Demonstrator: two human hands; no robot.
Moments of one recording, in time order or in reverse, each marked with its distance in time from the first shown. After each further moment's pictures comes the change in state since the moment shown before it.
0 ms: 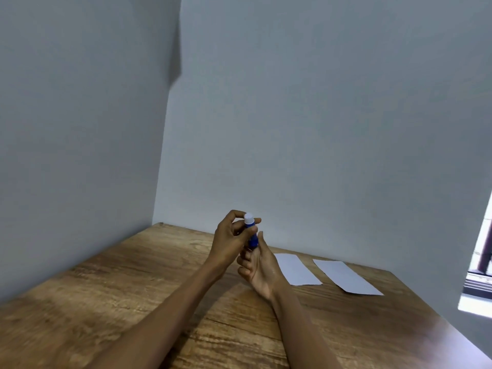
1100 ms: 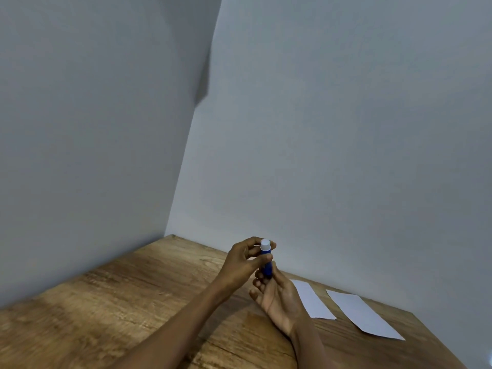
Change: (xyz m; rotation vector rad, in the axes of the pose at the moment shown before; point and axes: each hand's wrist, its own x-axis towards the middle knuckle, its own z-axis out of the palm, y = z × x) left_hand 0.005 -0.010 -0.007 0.029 -0.111 -0.048; right_hand -0.005 -0.006 -0.016 0.100 -0.067 0.037
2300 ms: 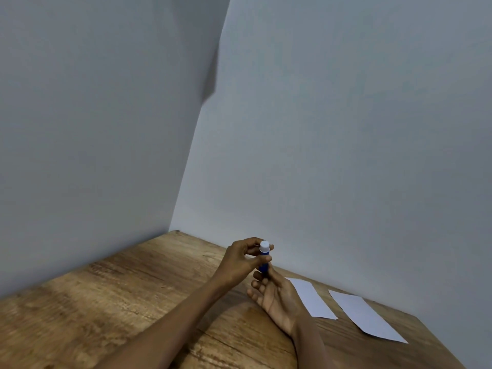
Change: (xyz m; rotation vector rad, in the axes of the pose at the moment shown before) left_hand -0.002 -0.004 -0.007 0.183 0.049 0.037; right_hand -0.004 -0.001 0.002 -0.071 0.025 0.053
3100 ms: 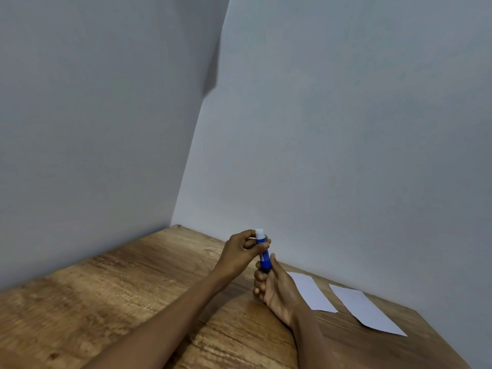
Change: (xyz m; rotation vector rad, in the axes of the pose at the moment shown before) left_hand 0.001 -0.001 0.000 -0.083 0.061 -0.091; right_hand 0.001 0.001 0.002 -0.185 -0.011 0.035
